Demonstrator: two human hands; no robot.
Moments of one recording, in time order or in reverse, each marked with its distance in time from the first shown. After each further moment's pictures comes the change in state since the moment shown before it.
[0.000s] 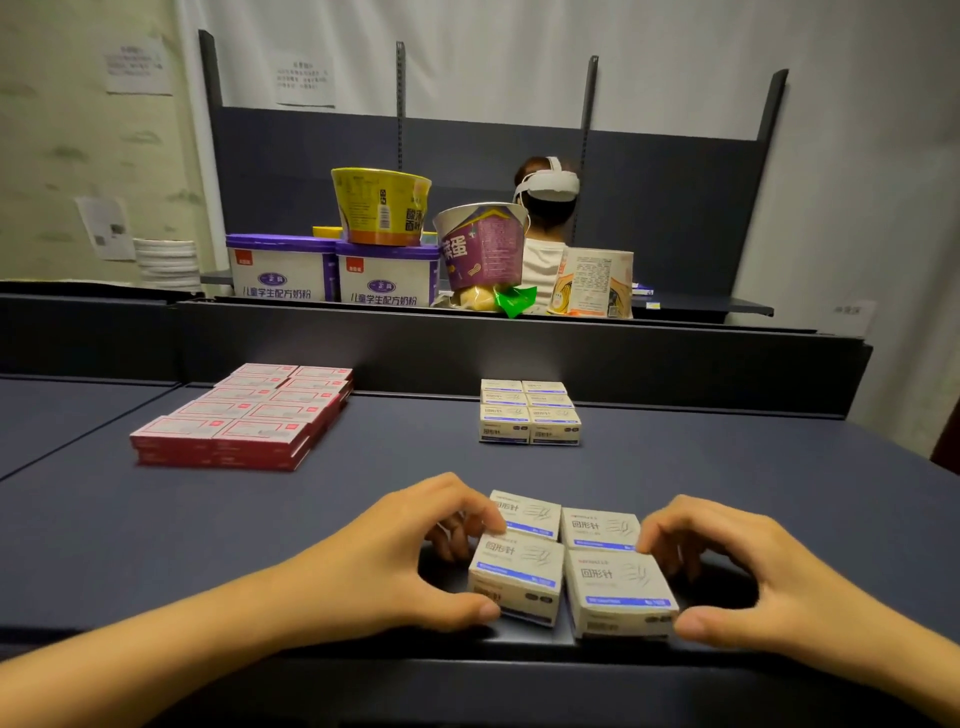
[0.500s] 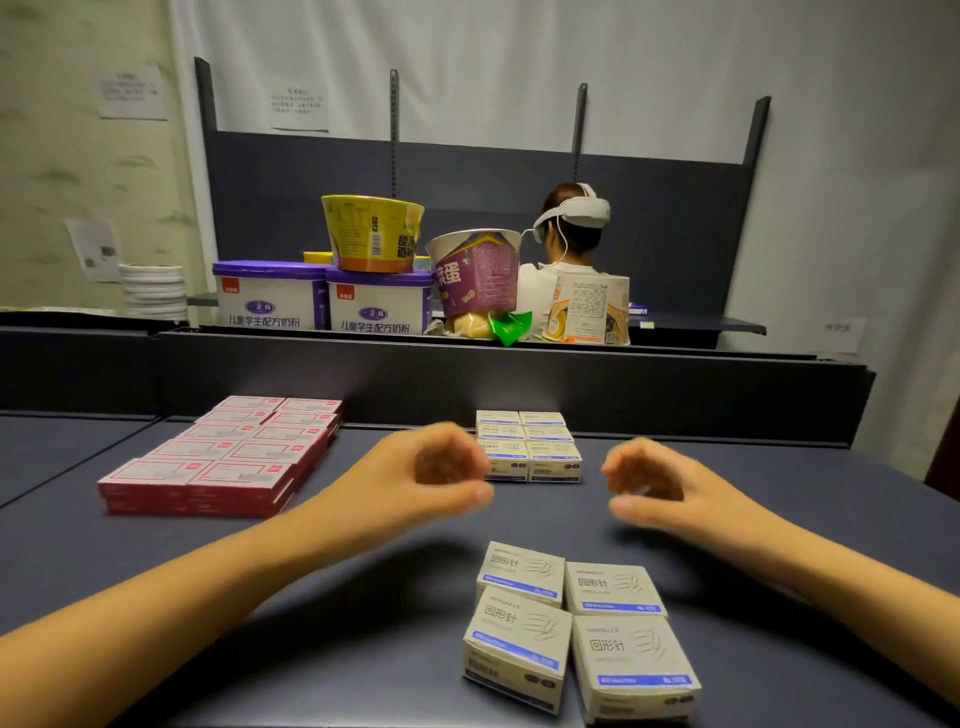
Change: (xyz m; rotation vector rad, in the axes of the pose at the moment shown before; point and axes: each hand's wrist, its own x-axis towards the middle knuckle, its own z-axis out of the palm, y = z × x) left_hand 0.064 -0.019 -0.028 -0.316 0.177 -0.018; right_hand 0.082 0.040 -0.019 0.206 0.166 0.083
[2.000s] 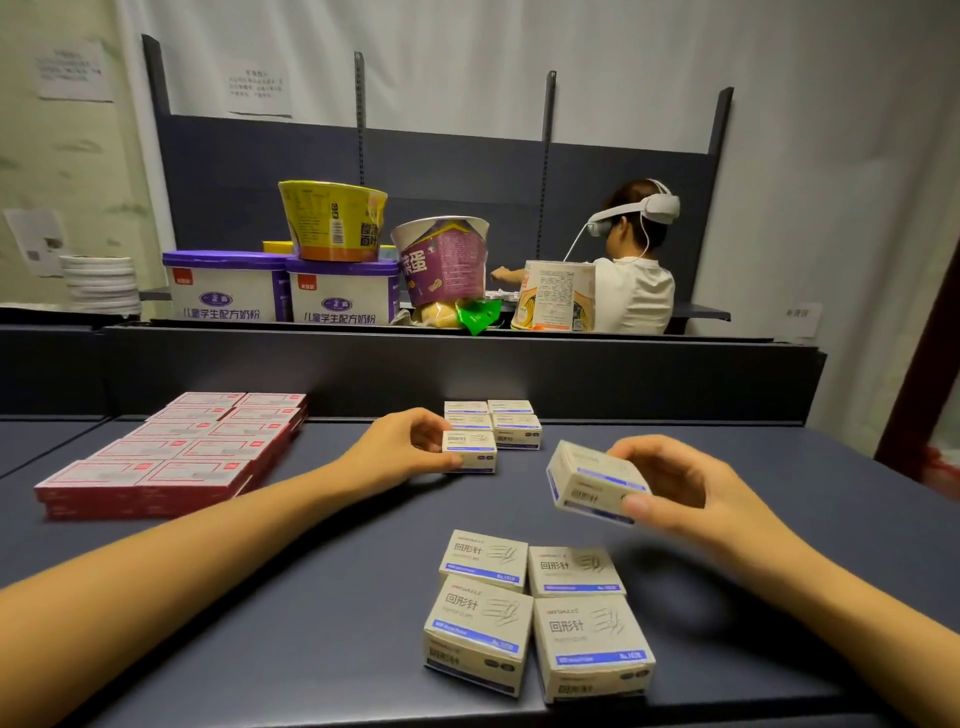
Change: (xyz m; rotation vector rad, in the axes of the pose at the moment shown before) left_hand 0.073 -0.074 0.002 0.241 0.036 -0.192; right_hand -0.042 -0.012 -0.001 0.175 0.118 -0.039
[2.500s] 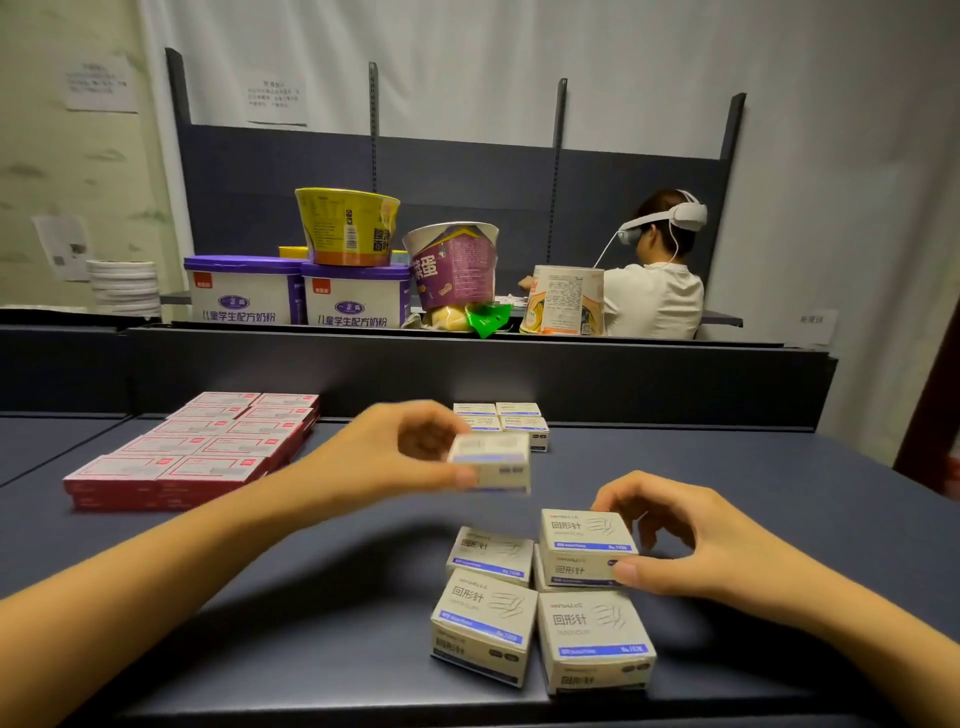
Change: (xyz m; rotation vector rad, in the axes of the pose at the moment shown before) left_hand -0.074 0.066 -0.024 -0.196 -0.086 0.156; right_hand -0.010 -0.014 0.005 -0.342 -0.248 0.046
